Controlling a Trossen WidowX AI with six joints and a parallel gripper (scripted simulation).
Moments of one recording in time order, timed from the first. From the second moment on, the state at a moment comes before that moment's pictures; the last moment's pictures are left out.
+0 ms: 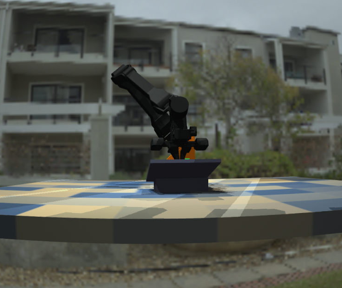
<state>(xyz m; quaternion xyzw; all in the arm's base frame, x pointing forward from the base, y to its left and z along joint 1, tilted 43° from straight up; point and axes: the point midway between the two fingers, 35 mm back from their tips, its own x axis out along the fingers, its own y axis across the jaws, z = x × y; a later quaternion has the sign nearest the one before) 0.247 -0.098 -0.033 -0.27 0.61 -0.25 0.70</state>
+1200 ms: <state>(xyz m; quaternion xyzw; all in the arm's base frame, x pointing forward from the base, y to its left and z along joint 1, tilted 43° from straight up) 0.248 -0.100 -0.036 -0.27 0.61 -0.25 0.70</state>
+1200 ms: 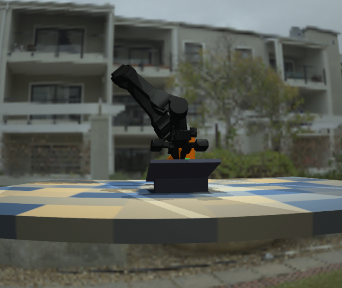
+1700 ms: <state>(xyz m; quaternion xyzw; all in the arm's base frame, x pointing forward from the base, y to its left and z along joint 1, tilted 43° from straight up) 0.246 -0.098 -0.035 -0.27 0.62 -0.24 0.70</state>
